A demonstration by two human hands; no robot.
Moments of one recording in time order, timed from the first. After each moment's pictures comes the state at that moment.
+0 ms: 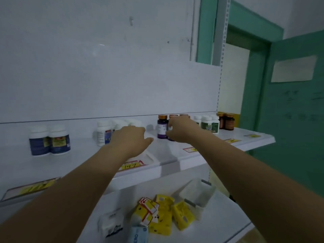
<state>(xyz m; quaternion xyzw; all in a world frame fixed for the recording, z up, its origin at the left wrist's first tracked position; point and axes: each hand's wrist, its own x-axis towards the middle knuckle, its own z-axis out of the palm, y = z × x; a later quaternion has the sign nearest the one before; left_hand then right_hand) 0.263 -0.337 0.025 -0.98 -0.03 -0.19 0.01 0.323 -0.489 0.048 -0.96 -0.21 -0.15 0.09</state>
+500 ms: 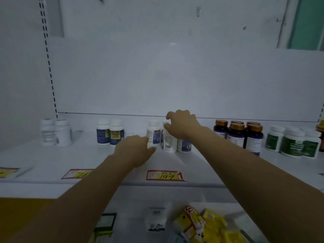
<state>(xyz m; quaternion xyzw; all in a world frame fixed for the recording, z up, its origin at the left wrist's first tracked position) 0.260 -0.259 -0.003 -0.95 -0.26 -0.16 0.03 0.378 -0.360 0.053 -0.88 -0.43 -0.19 0.07</state>
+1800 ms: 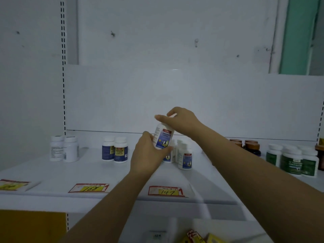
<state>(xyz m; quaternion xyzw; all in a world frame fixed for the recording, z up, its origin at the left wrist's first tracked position) 0.264 -0.299 0.017 -0.80 -0.21 -0.44 -0.36 0.345 -0.380 0.106 -0.80 -0.44 -0.09 0.41</state>
